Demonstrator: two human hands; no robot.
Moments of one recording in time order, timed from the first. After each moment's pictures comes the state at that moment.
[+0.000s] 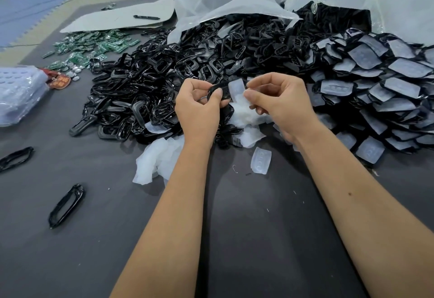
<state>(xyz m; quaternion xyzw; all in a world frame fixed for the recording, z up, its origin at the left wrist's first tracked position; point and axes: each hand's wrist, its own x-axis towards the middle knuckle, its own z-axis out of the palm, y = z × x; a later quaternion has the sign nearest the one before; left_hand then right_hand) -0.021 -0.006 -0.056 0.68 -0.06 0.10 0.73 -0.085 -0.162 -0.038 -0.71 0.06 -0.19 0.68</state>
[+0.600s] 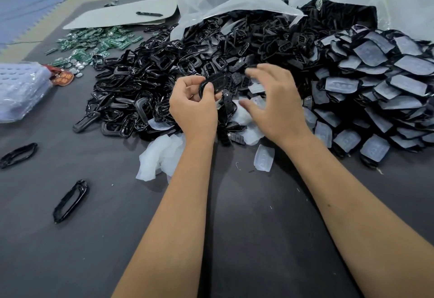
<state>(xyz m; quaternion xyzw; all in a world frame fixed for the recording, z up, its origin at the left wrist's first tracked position) -0.023 -0.004 -0.052 0.66 -0.01 0.17 0.73 -0.085 -0.146 -0.044 -0.93 0.05 -0.28 0.25</state>
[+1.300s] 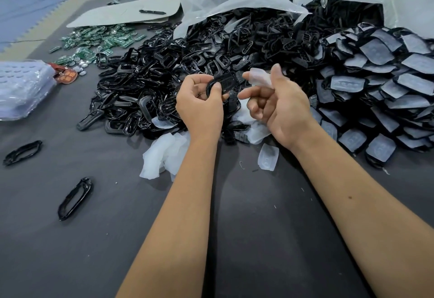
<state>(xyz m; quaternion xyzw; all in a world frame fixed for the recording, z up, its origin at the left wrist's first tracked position) -0.025 -0.003 -0.052 0.69 -0.01 0.15 0.71 -0.084 -0.139 -0.040 -0.54 0.07 -0.10 0.83</state>
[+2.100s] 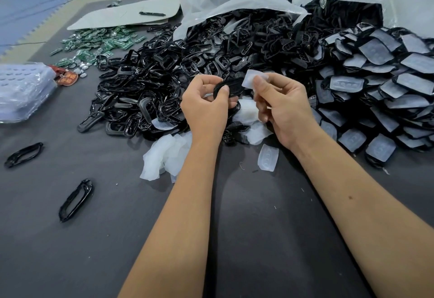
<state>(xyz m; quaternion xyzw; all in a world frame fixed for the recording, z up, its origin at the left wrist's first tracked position) -0.033 -0.006 -0.046 0.70 -0.06 0.10 0.71 -0.087 -0.143 -0.044 -0.60 0.07 -0.17 0.78</state>
